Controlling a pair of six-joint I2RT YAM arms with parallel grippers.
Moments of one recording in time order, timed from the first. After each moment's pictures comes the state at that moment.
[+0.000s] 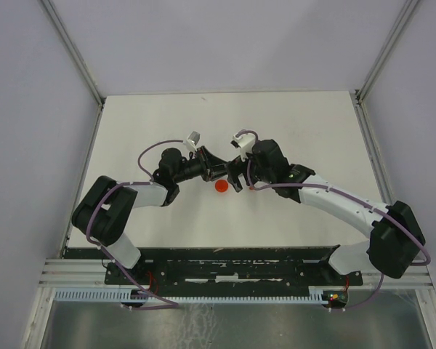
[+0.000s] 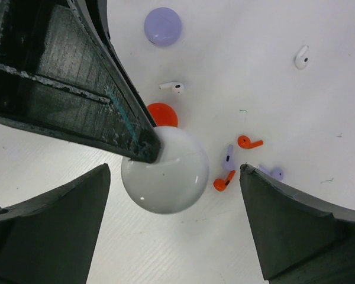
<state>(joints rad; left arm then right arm) -0.48 1.64 0.64 0.93 0.68 -1.33 0.75 1.39 0.99 -0.18 0.00 0.05</state>
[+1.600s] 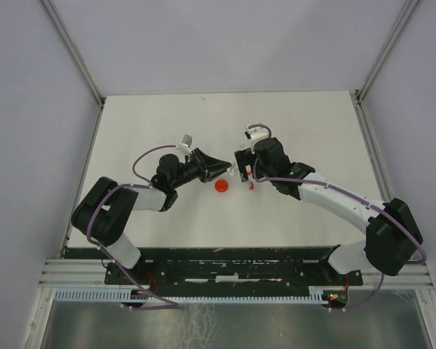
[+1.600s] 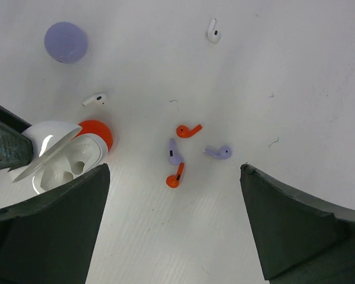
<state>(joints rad) -0.48 1.64 0.58 1.01 0.55 -1.34 0.71 1.41 0.98 -0.20 0.27 0.18</state>
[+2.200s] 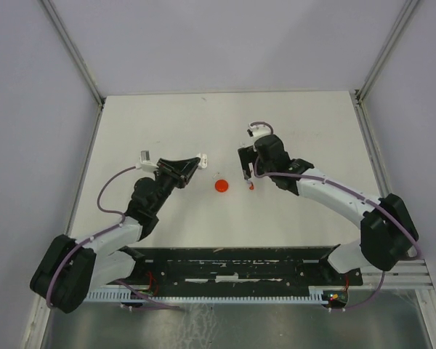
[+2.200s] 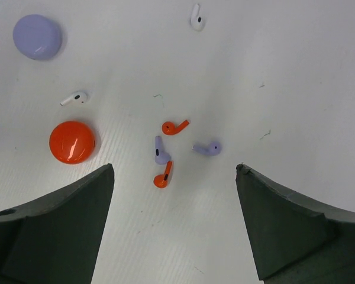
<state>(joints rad) -0.48 1.13 0.28 0.90 0.03 -1.37 0.67 1.42 1.00 -0.22 0.29 0.19</state>
